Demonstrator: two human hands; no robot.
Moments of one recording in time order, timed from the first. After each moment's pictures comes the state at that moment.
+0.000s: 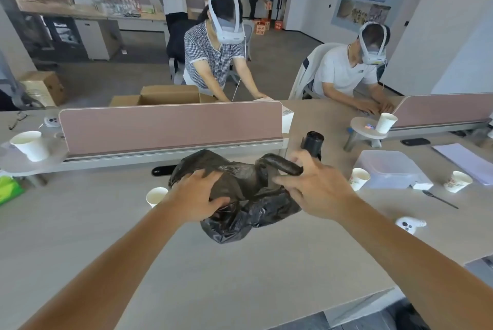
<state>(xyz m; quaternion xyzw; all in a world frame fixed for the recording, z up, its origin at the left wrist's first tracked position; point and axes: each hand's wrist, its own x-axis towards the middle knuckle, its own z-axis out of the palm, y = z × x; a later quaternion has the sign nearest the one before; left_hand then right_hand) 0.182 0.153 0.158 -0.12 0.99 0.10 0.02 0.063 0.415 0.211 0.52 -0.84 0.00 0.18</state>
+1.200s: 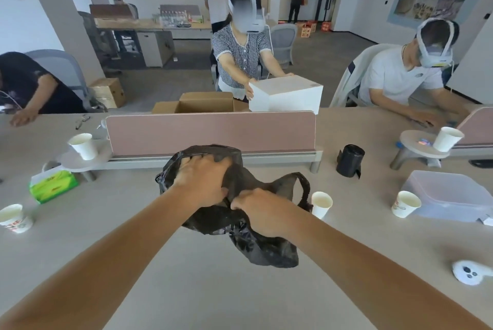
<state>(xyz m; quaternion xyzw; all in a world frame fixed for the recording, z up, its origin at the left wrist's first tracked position) 0.159 0.156 0.224 -0.21 0.98 -0.05 0.02 0.077 0.301 0.193 0.61 -0.78 0.01 -0.14</state>
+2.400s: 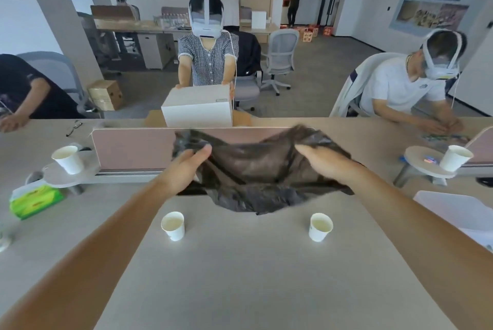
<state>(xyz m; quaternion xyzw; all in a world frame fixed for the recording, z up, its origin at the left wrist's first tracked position) 0.100 0.073 0.214 -0.27 0.74 0.59 -0.15 -0.094 0.312 0.257 0.27 -0.88 0.33 -0.18</state>
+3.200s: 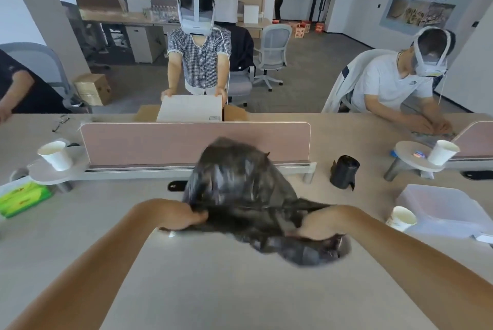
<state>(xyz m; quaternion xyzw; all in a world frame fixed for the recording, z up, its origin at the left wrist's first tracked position) 0.129 0.076 0.160 -0.35 0.86 0.26 0.26 -0.059 0.344 0.174 0.37 -0.84 -0.12 -0.38</state>
